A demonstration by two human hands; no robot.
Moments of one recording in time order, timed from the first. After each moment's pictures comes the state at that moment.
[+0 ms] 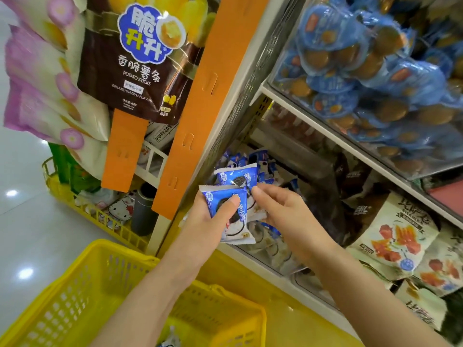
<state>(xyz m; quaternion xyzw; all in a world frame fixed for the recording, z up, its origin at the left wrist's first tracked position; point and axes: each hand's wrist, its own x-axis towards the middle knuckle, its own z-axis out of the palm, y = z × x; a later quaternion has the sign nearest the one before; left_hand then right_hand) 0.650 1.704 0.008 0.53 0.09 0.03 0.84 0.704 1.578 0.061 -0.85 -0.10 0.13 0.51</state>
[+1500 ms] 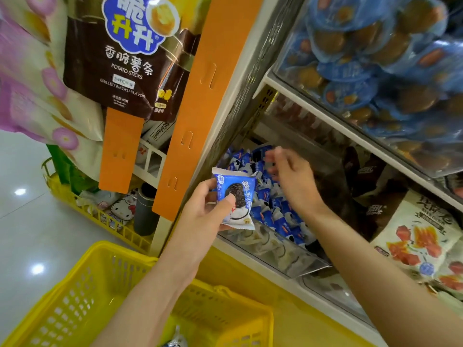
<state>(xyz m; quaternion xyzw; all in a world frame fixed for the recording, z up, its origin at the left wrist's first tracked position) 0.665 1.714 0.001 0.54 0.06 0.05 0.84 0.779 1.579 0.053 -0.91 -0.12 -0.06 0.38</state>
